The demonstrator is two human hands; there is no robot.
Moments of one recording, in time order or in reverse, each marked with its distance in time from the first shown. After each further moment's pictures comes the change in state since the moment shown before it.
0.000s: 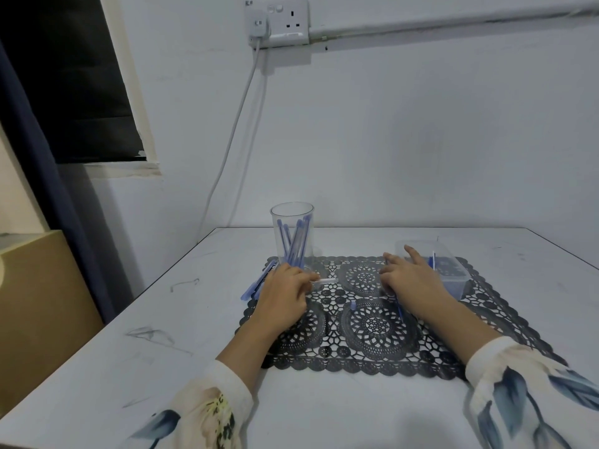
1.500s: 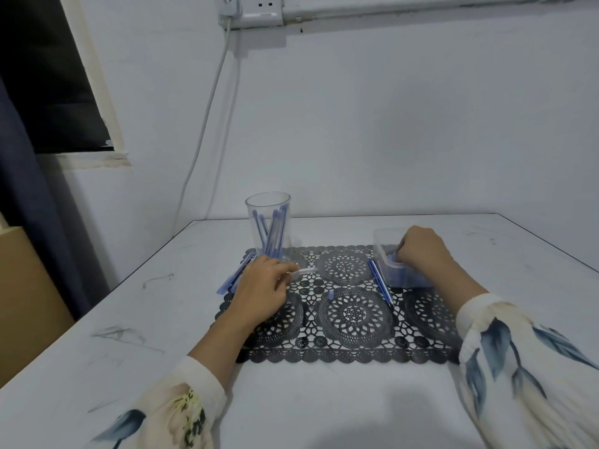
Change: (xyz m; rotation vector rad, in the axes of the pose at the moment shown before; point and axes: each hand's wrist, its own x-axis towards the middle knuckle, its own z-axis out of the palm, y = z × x) left_hand 0.003 -0.001 0.004 -0.008 0.007 0.015; right_hand 0.016 0.054 0.002 0.611 -0.090 0.716
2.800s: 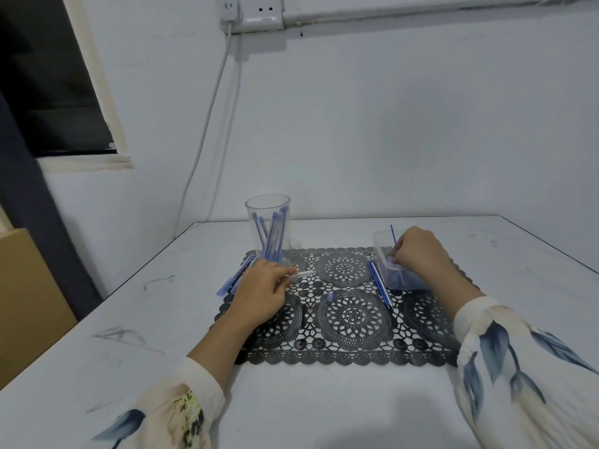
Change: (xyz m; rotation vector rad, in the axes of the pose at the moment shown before) left_hand 0.000 0.000 0.001 -0.017 -0.016 -0.024; right_hand 0.000 0.000 0.004 0.103 0.023 0.009
